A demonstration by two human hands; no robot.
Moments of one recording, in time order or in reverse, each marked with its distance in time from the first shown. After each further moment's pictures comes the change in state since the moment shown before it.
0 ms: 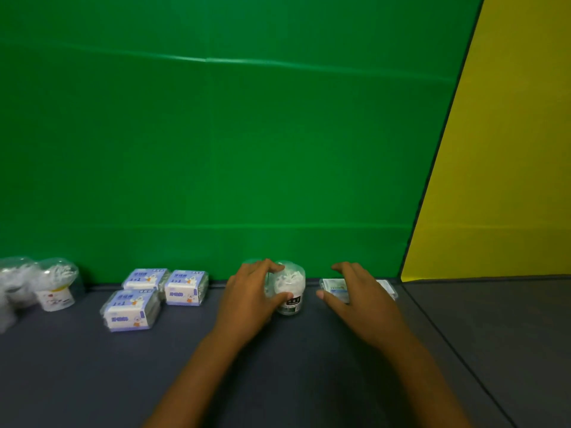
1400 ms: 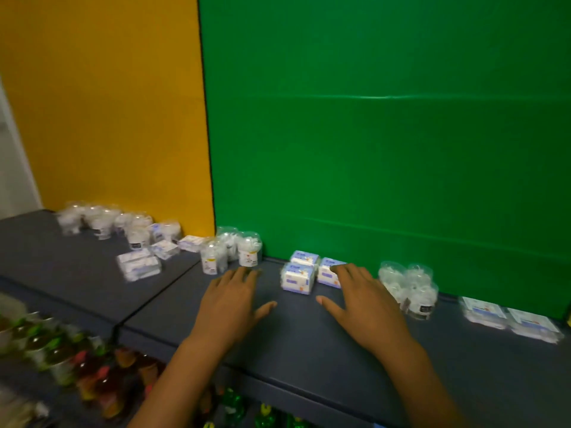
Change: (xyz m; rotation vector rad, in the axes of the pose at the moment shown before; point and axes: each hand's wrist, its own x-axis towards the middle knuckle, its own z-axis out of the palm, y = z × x) left_hand -0.174 -0.085 -0.221 0.721 -0.017 -0.283; right_hand -0.049 -0.226 0.045 -0.076 -0.102 -0.436
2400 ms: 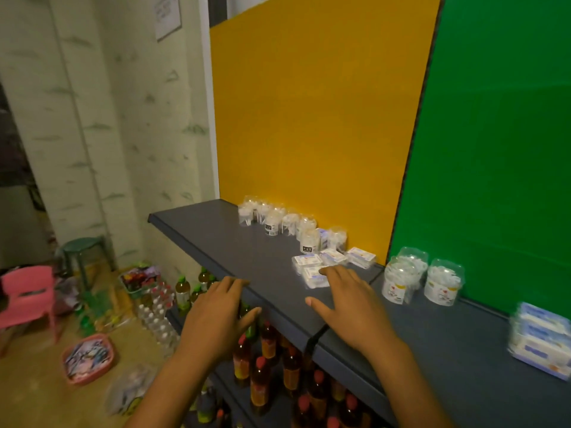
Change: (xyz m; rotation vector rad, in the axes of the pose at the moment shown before) left_hand -0.131 -0.327 -0.034 0.035 0.114 -0.431; right_hand 0.129 -0.335 0.127 0.241 -0.059 -0.428
